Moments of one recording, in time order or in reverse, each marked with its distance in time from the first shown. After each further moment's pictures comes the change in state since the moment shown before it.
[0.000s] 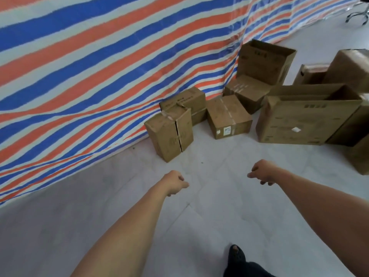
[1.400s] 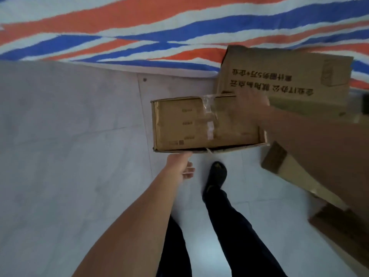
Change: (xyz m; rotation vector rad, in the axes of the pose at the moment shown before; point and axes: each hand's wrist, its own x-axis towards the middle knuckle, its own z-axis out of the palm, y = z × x) left_hand 0.747 0.015 -0.250 -1.518 0.102 -0.977; right_hand 0.824 -0.620 -0.048 -0.775 -0.097 -0.724
